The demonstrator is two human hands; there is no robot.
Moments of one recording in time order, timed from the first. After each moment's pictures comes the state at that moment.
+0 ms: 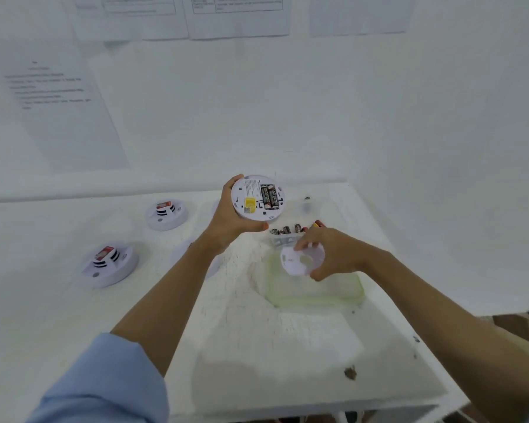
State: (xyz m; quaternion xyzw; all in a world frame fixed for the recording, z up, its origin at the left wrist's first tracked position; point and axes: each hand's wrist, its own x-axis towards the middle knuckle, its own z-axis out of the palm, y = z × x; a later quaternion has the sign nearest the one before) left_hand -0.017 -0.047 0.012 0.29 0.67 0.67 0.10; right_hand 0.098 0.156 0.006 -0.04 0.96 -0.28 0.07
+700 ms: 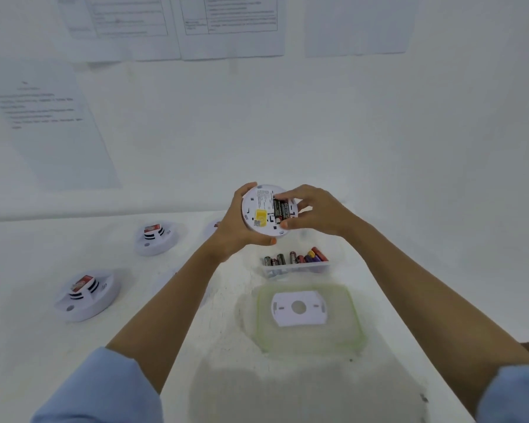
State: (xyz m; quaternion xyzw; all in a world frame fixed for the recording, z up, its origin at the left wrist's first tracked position) left_hand -0.047 -0.009 0.025 0.35 0.67 0.64 0.13; right_hand 0.010 0.181 0.060 -0.07 0.89 -0.44 -0.10
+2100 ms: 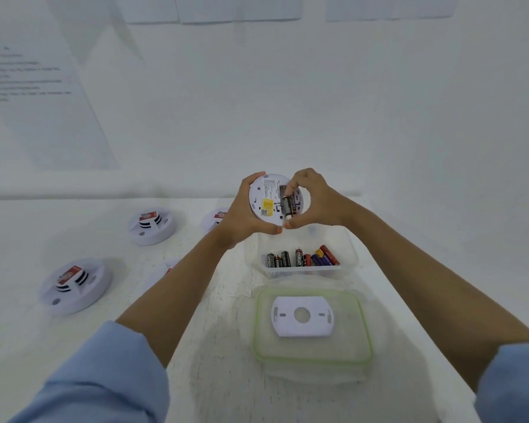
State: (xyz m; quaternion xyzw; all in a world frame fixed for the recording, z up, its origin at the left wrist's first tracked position) left_hand -0.090 0.013 0.003 0.32 0.69 0.64 0.14; right_hand -0.033 0.194 0.048 -0.10 0.93 -0.36 -0.05
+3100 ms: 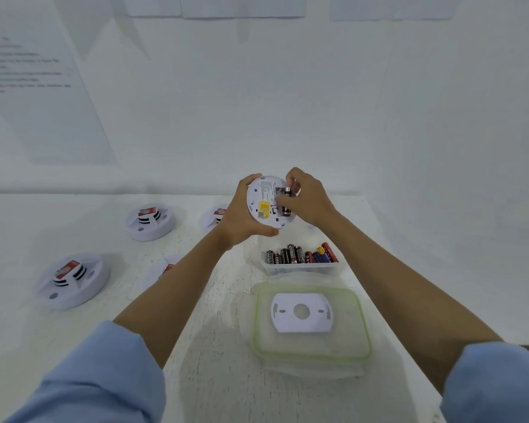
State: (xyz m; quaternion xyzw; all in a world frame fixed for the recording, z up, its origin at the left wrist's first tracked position) left_hand -0.089 0.009 -0.006 0.32 0.71 0.63 0.10; right_hand -0.049 0.164 0.033 0.01 0.90 -0.40 -0.17
